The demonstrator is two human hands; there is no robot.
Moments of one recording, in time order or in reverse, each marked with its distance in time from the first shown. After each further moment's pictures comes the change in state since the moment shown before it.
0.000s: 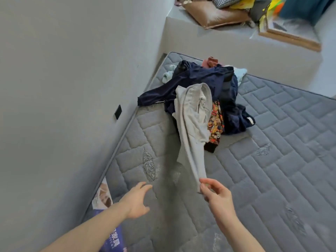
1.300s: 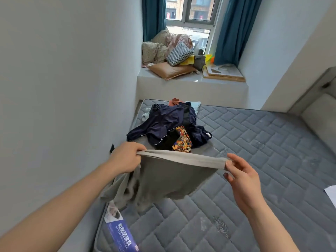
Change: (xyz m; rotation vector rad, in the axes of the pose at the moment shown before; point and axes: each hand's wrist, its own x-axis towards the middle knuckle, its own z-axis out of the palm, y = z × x) left_hand -0.300 0.155 -0.199 0.122 0.575 0.281; right_hand -0.297 -0.153 -0.119 0.530 0.257 -0.344
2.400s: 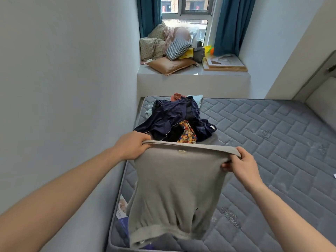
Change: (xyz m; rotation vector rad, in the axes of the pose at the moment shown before) left_hand 0.031 -0.017 -0.015 0.148 -0.002 0.217; right_hand 0.055 0.043 -0.010 -0.506 0.023 -0.071
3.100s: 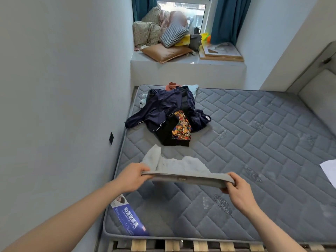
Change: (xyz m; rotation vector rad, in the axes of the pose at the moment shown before) left_hand -0.063 -0.007 0.124 -0.321 -0.232 -0.099; right_hand -0.056 0.088 -0.023 -0.321 -0.121 0.013
